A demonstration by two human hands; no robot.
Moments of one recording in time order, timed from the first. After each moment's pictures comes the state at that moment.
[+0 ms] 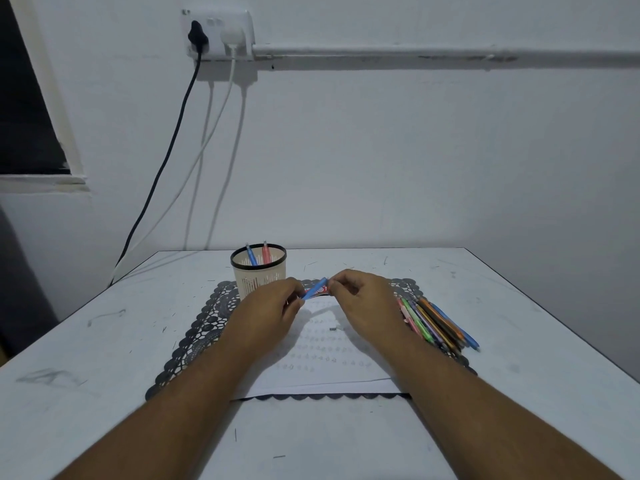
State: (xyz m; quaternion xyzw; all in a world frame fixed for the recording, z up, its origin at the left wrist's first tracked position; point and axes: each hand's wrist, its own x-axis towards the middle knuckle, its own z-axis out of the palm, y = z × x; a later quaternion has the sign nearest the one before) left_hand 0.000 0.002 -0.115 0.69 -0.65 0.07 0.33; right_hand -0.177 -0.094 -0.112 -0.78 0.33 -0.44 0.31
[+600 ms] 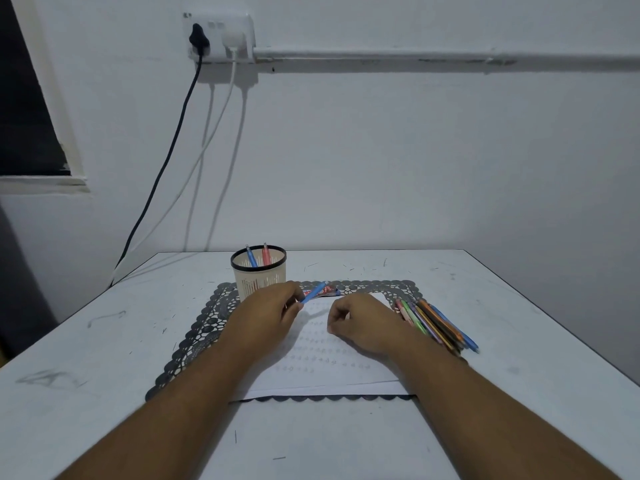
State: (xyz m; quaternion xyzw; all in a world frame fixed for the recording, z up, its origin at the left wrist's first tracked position) left_hand 0.003 0.001 -0.120 0.69 -0.65 0.08 0.31; right_hand -0.187 -0.103 -0.115 -0.88 0.36 -0.17 0.26
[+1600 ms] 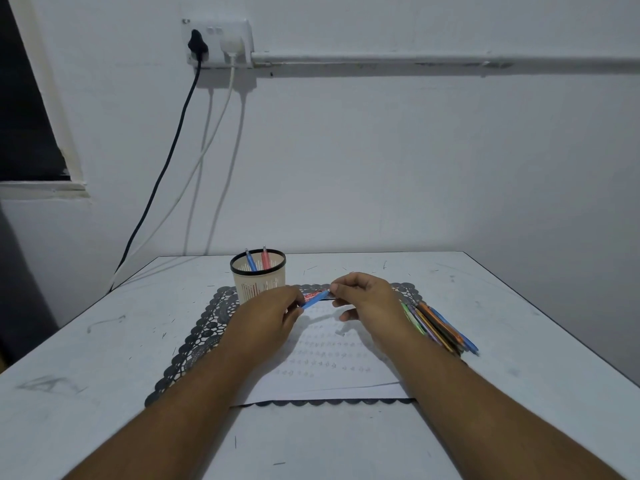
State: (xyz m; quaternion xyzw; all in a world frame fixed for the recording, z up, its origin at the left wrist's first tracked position) left_hand 0.002 0.000 -0.120 0.70 -0.65 0.10 0.28; right_hand -0.181 -0.098 -0.106 -0.61 0.31 -0.43 0.59
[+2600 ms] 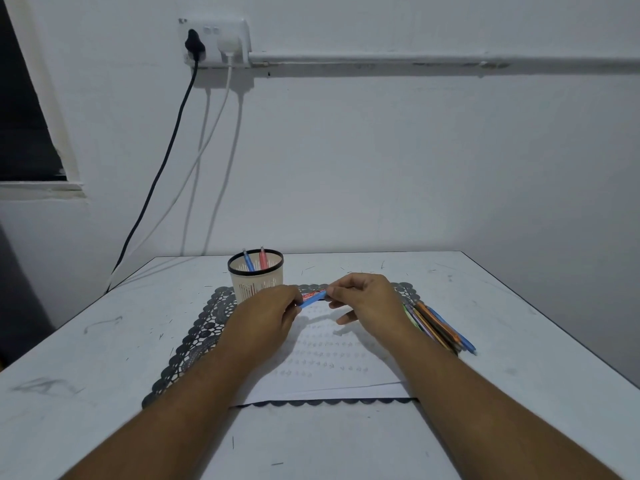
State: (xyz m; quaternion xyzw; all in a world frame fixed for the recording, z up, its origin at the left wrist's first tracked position) left_hand -0.001 0.001 -0.117 0.70 -0.65 0.12 0.28; right_hand -0.189 -0.099 -0.101 -0.69 0.30 -0.41 0.52
